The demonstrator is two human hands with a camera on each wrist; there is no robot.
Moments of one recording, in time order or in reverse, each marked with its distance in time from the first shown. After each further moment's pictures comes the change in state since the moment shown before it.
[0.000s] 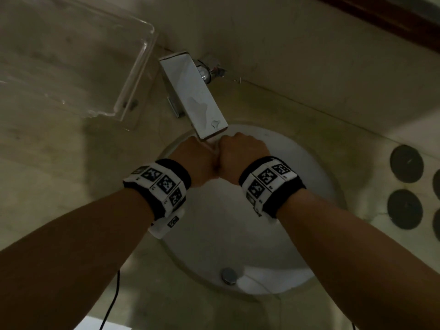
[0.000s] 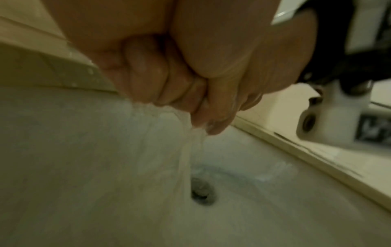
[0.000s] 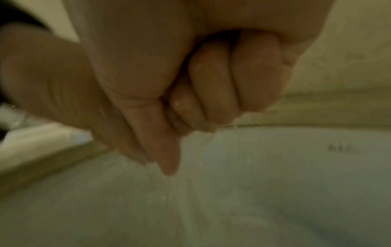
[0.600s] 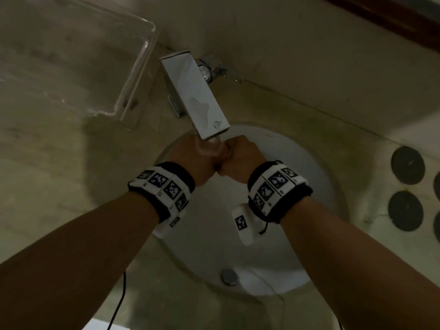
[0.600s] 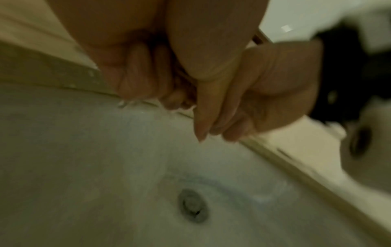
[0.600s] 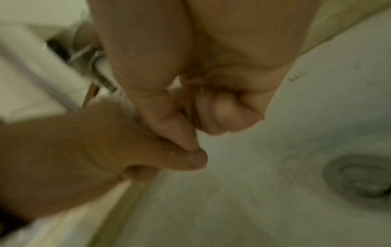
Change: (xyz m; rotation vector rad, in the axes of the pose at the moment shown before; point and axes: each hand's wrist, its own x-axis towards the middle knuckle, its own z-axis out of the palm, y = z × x) left_hand 0.001 -0.005 0.013 -0.398 0.269 -0.157; right_hand 0.011 0.010 0.014 0.720 -0.134 0.289
